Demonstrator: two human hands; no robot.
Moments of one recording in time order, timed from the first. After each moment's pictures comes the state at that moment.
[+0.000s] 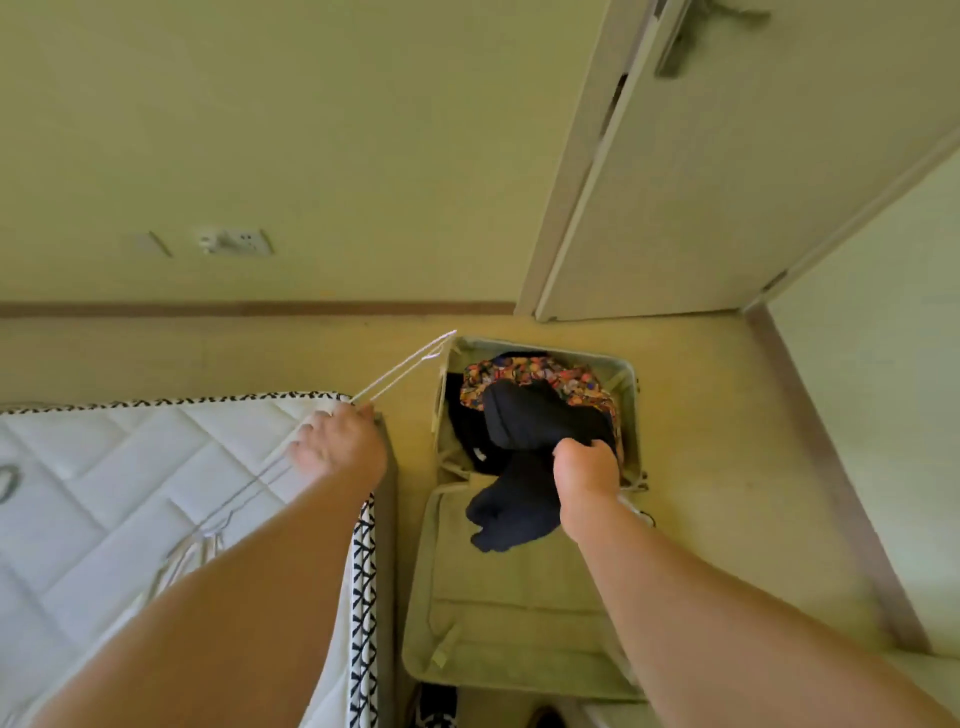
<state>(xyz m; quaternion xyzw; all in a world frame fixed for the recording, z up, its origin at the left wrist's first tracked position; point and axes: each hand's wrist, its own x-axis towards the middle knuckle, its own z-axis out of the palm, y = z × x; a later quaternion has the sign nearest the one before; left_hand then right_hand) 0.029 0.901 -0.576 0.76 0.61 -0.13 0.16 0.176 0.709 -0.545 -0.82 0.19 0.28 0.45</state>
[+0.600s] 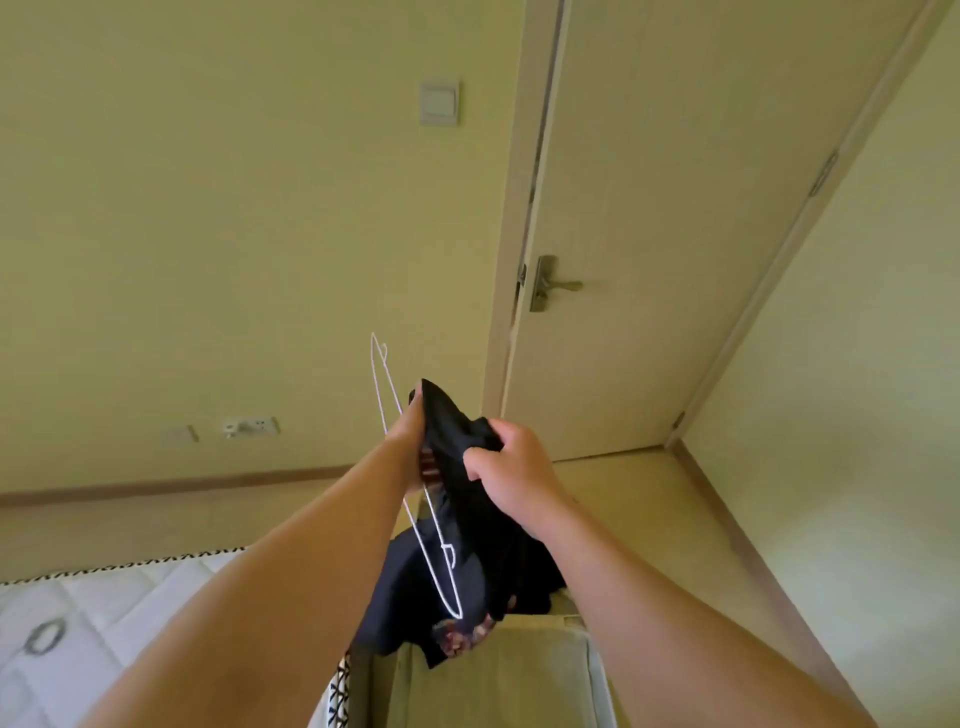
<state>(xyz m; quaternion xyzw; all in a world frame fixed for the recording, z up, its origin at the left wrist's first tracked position) 0.108 0.799 -0.229 0.41 0.48 0.05 0.78 0.135 0.635 -0.175 -0.78 -0.28 0.25 0.50</state>
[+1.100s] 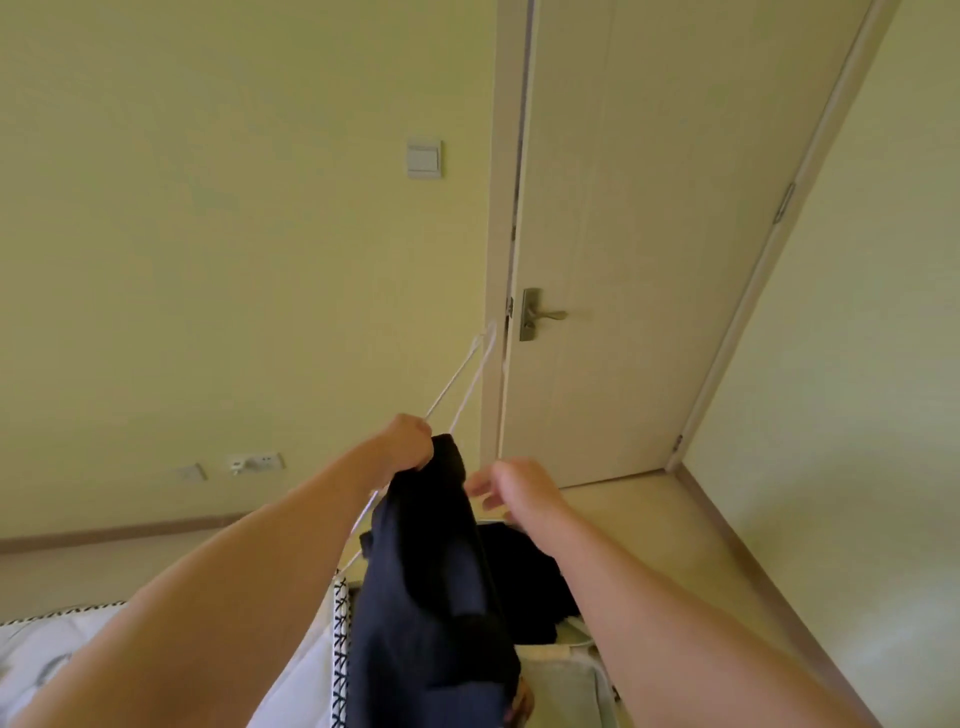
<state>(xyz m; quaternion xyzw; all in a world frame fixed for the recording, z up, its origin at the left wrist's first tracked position) 0.099 0.776 -0.177 0.81 0.39 -0.01 0.43 0.150 0.597 -0.177 -0.79 -0.21 0.36 0.44</state>
